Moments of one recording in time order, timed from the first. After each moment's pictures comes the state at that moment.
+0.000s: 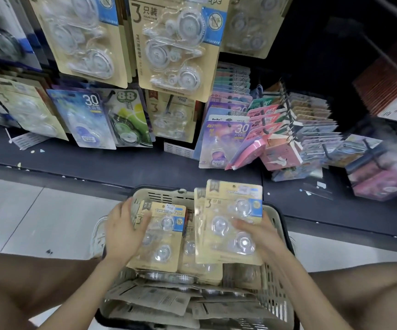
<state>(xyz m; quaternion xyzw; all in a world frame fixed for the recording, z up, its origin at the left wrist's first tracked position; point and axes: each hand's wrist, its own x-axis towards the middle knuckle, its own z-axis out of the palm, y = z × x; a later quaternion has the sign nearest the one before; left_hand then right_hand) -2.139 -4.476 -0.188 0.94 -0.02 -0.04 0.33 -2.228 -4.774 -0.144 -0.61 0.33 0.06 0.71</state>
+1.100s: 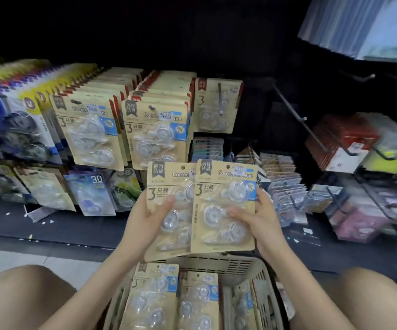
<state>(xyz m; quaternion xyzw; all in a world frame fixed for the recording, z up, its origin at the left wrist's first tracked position) -2.113 -4.565 0.037 0.73 -0.11 -0.06 0.67 -2.179 -4.792 0.021 -0.64 0.17 -0.15 0.74</state>
